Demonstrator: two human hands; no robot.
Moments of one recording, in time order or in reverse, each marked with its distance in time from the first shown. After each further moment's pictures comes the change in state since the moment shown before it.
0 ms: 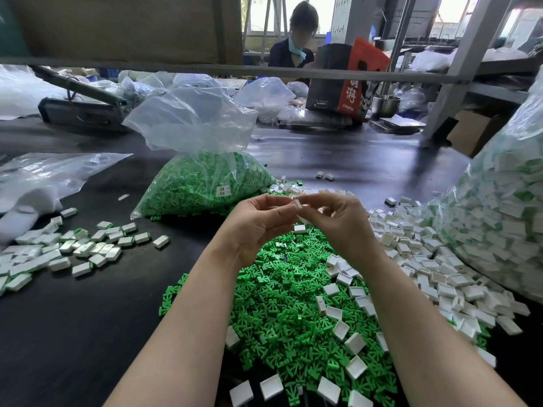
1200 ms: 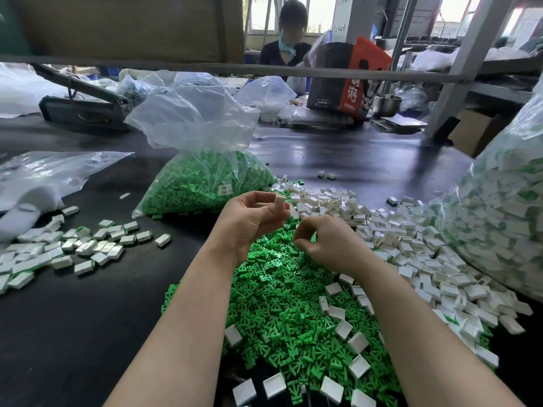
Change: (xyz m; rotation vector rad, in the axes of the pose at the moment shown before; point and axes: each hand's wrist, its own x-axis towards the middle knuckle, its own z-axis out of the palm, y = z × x) left_hand 0.001 0.000 -0.014 0.002 0.085 0.064; right_hand -0.005 0.005 0.011 -0.600 -0.419 0.166
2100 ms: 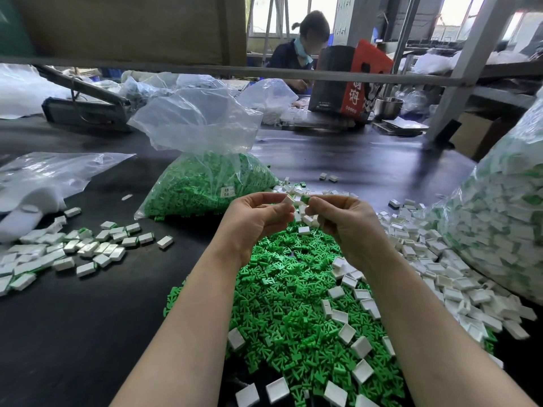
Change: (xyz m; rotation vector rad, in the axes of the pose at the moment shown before) left_hand -0.003 0.004 0.003 0.061 -0.005 0.000; right_hand 0.001 -0.004 -0.019 1.204 0.277 0.179
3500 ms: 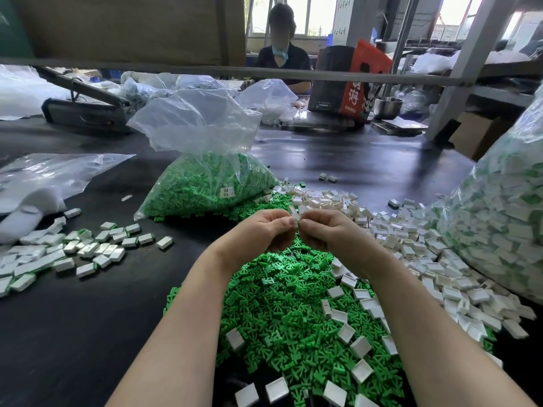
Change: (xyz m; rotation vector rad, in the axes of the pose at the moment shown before) left_hand -0.003 -0.007 -0.004 0.590 -0.326 0.051; right_hand -0.008 0.004 0.003 -0.426 -0.367 -0.014
